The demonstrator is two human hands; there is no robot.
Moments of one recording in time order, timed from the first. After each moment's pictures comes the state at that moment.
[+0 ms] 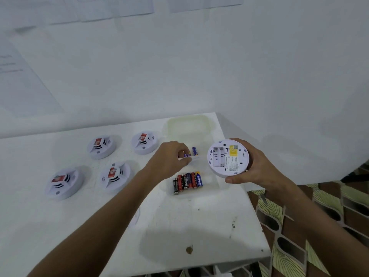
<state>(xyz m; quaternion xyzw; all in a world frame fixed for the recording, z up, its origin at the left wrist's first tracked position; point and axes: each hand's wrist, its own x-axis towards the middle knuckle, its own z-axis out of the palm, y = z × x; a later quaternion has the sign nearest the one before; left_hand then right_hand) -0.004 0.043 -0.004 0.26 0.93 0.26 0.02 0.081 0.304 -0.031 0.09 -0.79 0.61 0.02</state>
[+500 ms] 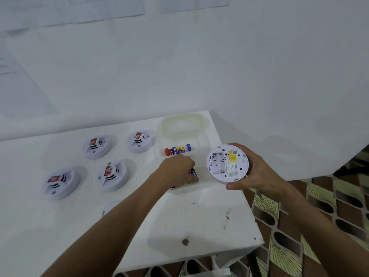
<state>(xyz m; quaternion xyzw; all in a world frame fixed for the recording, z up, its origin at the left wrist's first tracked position) 0.016 0.075 -0.025 0.31 0.94 0.00 0.12 0.115 0.309 -0.037 0.08 -0.79 0.61 0.01</state>
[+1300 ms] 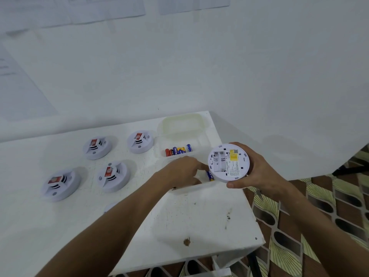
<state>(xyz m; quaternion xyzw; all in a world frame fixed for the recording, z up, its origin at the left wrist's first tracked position) 0.018 0.084 -0.023 0.40 0.90 0.07 0.17 0.114 0.308 -0.037 0.08 -0.79 0.61 0.02</state>
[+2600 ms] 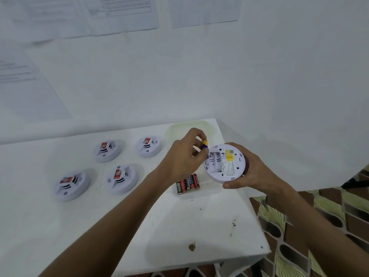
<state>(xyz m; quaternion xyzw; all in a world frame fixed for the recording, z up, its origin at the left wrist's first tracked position) 0.045 0.067 0.045 0.27 0.84 0.47 0.03 0.092 0.288 -0.021 0.14 -0.78 0.61 0.03</state>
